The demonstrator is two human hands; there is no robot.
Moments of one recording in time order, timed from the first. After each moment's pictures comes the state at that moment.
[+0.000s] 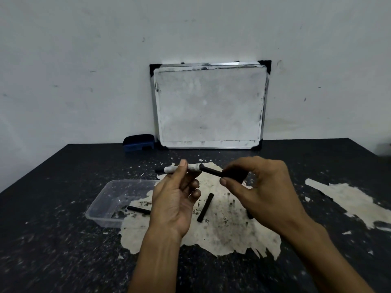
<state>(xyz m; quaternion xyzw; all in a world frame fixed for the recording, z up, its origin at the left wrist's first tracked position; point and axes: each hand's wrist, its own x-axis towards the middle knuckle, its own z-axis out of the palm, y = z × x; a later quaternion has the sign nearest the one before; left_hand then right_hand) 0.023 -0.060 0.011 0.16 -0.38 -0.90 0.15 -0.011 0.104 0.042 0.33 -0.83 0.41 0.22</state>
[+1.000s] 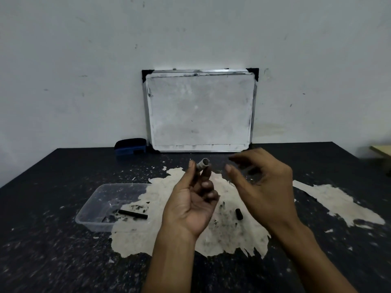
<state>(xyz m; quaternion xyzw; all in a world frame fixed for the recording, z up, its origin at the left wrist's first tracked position) 0.016 -0.024 0.024 0.14 -0.23 -0.96 0.01 -0.016 0.112 0.037 0.27 -0.78 0.47 0.32</state>
